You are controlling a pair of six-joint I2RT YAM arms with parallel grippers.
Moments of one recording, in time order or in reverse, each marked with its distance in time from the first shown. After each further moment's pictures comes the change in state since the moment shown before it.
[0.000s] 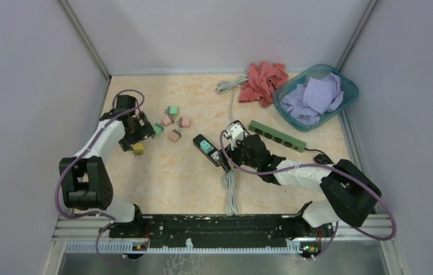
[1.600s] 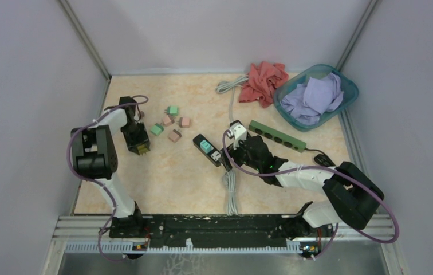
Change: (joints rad) left arm 0.098 0.369 0.151 -0.091 0.142 0.242; right arm 0.000 -0.051 -0.044 0.053 0.066 0.017
